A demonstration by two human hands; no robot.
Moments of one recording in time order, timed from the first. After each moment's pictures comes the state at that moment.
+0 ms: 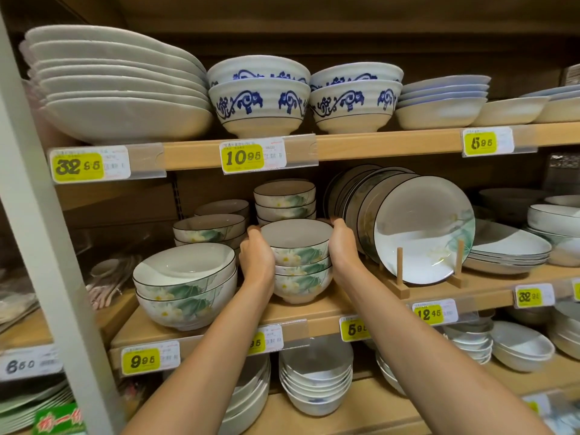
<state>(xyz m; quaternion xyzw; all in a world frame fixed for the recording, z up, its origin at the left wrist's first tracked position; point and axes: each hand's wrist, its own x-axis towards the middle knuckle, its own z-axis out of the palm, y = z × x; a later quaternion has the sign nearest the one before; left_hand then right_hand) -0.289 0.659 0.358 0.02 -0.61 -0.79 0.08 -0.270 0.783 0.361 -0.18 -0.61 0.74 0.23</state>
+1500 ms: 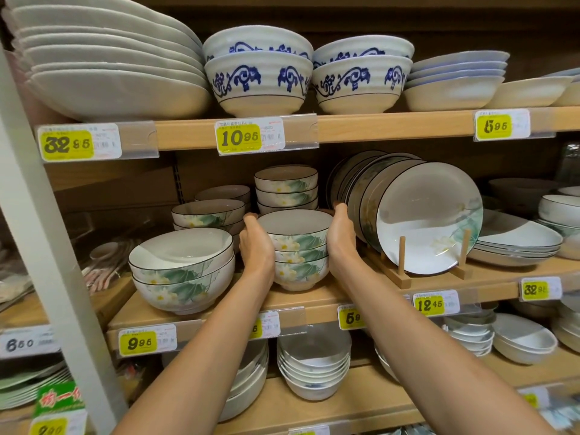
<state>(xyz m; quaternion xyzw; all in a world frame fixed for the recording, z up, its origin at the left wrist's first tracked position) -0.286 0.663 0.353 0.03 -0.60 -0.80 0.08 -0.270 0.777 0.355 -0.19 -0.61 0.74 0.23</state>
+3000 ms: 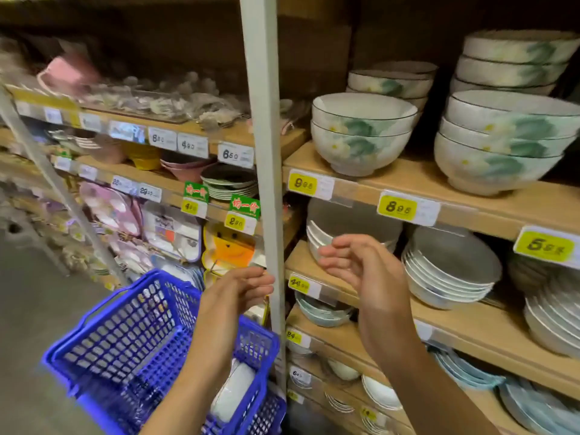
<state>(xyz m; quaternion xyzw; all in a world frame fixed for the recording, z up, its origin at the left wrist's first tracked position) -0.054 0.446 0.175 0.14 -0.61 -0.76 0.18 -0.099 0.615 0.234 0.07 -0.59 0.80 0.01</state>
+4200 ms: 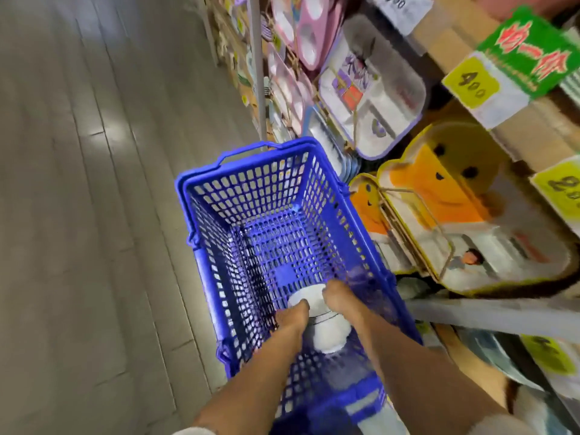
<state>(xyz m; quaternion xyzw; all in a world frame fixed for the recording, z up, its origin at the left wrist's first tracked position) -0.063 0.310 -0.153 0.69 -0.28 -0.66 -0.06 -0.171 0.326 -0.144 0.23 -0.85 0.00 -0.47</state>
